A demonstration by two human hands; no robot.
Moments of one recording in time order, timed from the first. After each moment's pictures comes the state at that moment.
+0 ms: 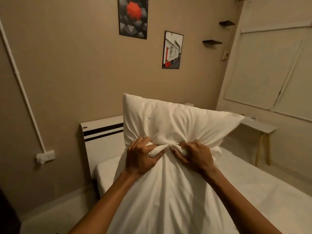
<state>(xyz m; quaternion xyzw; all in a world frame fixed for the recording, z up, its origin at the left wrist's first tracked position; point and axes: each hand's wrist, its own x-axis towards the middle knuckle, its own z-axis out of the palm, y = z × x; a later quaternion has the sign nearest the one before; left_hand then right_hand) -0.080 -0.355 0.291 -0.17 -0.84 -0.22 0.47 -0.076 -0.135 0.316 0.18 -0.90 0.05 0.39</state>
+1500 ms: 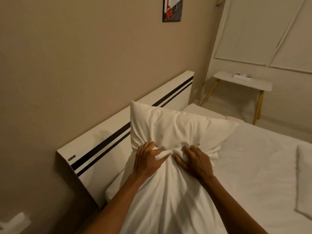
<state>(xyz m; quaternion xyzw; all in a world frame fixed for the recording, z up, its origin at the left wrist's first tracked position) -0.563 -0.628 0.152 -0.31 -0.89 -0.26 0.20 -0.499 -0.424 0.129 -0.04 -0.96 0.07 0.27</state>
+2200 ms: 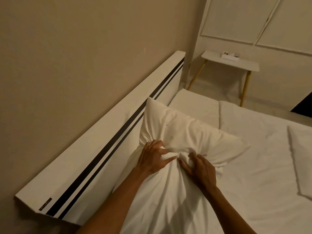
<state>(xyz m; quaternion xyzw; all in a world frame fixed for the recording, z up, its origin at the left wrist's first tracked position) -0.767 -0.622 0.071 -0.46 -0.86 -0.22 0.09 -0.629 -0.460 0.037 -0.24 -0.94 0.07 0.23</state>
